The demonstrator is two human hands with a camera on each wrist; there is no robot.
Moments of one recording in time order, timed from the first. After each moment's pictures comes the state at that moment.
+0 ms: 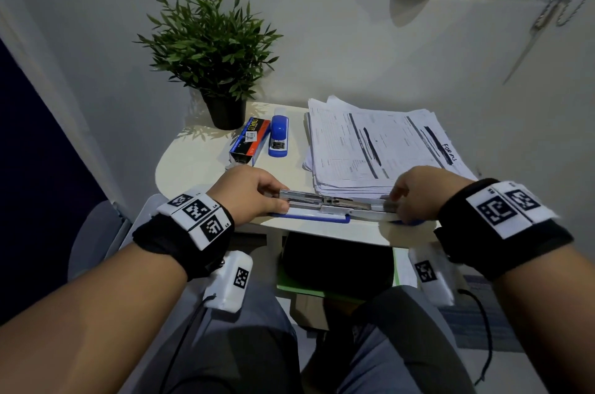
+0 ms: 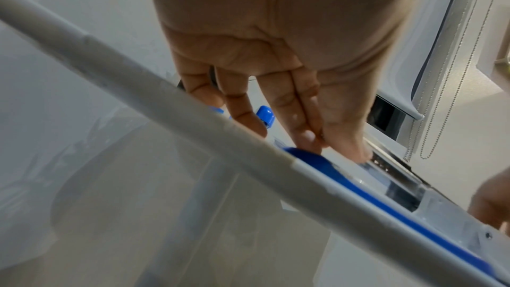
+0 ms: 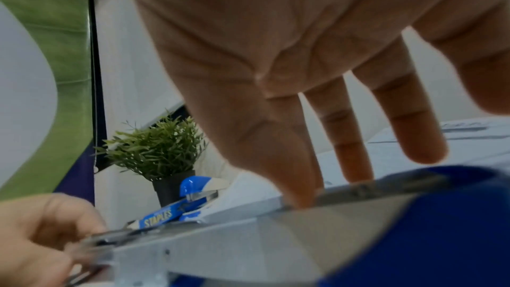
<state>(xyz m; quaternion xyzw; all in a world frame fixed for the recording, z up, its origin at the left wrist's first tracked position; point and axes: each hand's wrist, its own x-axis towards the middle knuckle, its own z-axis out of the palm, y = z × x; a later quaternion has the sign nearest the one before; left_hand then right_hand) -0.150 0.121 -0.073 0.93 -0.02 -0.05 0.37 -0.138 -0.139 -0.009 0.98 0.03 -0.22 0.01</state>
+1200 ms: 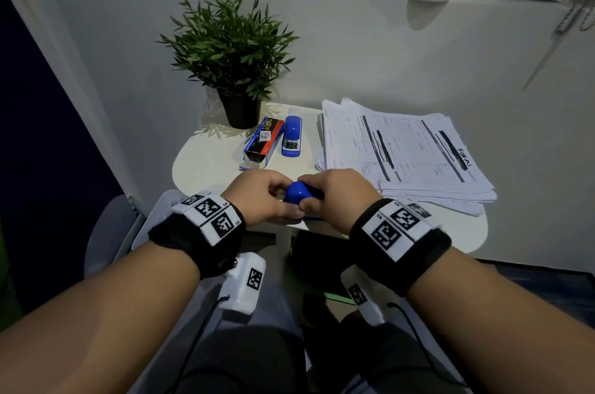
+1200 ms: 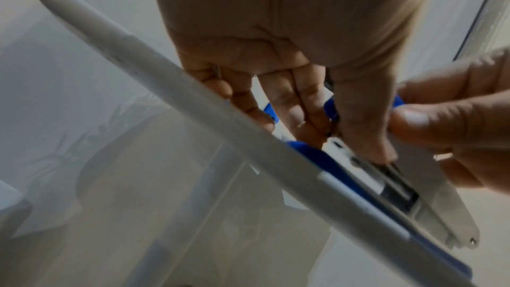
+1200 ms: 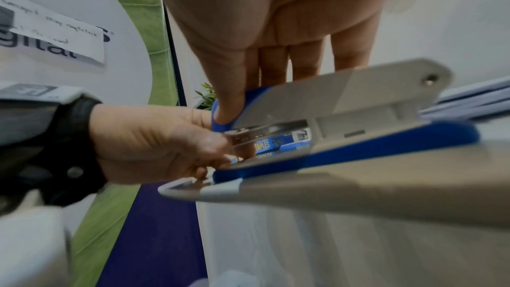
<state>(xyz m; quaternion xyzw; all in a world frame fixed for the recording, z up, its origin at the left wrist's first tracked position) -0.158 0.120 -0.073 0.90 -0.01 -0.08 0.42 -0.151 -0.041 -0.040 0.96 0.22 -0.10 -0.14</state>
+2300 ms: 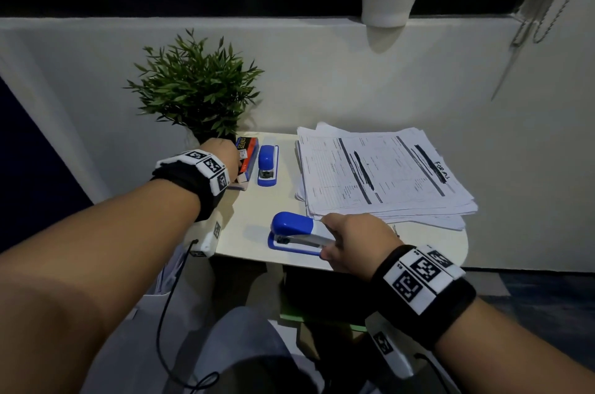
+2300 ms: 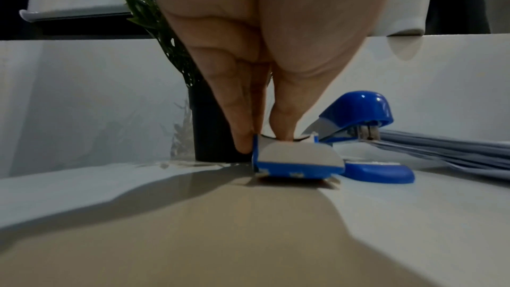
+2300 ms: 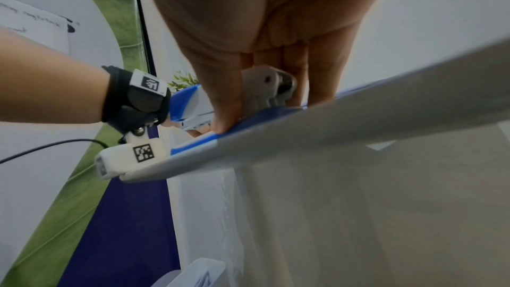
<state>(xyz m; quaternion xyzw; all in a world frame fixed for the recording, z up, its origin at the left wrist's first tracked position) -0.041 0.135 -0.029 0.99 0.09 -0.09 -0.08 -0.155 -0.103 -0.054 0.97 0.16 -0.11 -0.12</state>
